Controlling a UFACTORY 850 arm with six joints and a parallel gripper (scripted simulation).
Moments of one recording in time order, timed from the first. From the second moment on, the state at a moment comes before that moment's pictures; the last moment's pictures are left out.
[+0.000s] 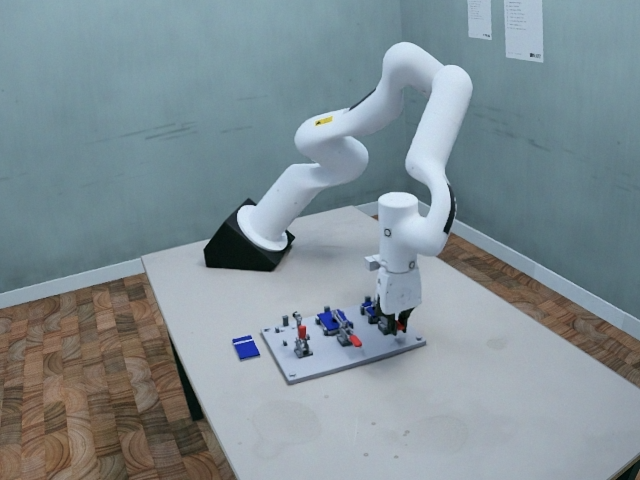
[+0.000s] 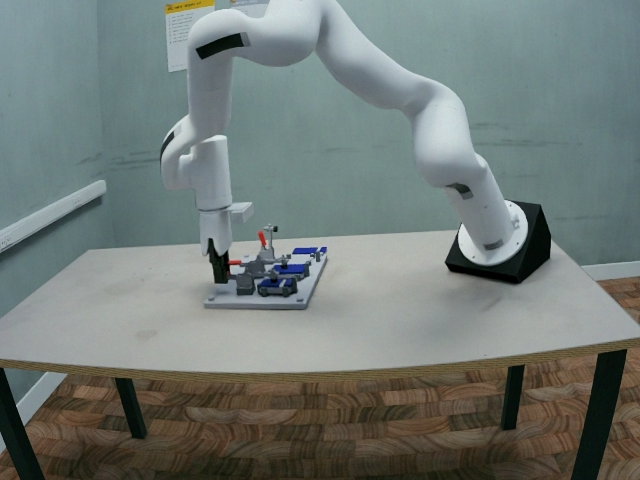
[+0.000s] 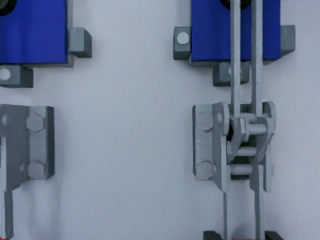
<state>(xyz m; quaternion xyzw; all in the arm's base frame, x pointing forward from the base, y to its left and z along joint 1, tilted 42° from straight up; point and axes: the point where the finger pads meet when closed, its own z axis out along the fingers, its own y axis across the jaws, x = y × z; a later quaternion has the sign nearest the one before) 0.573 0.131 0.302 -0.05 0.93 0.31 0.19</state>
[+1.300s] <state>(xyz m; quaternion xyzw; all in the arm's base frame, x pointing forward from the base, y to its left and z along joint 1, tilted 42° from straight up) 0.552 0.120 0.311 -0.05 0.93 0.31 0.19</state>
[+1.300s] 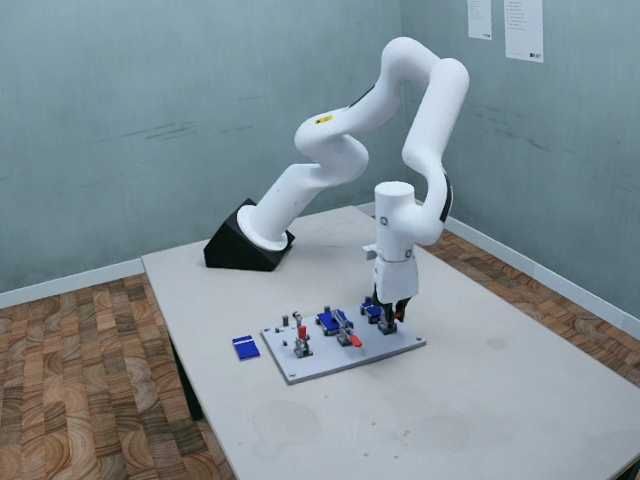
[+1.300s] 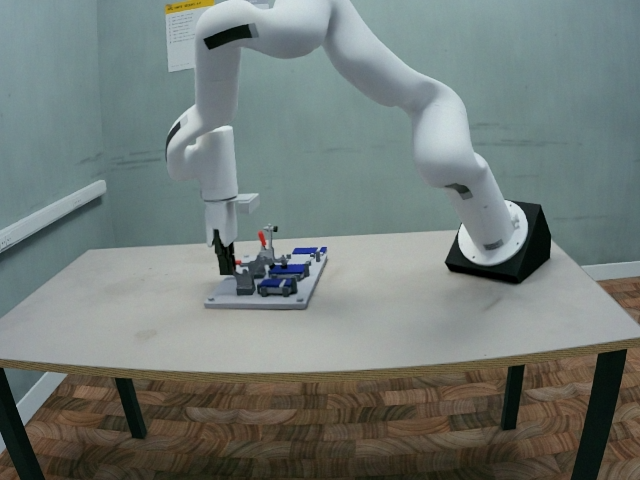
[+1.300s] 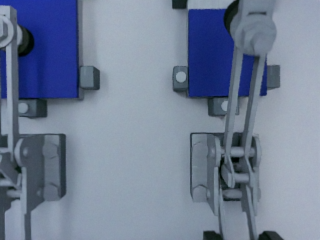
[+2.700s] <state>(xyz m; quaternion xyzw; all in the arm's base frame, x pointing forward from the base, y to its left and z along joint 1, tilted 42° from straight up) 0.526 0.115 0.307 -0.05 0.93 0.31 0.19</state>
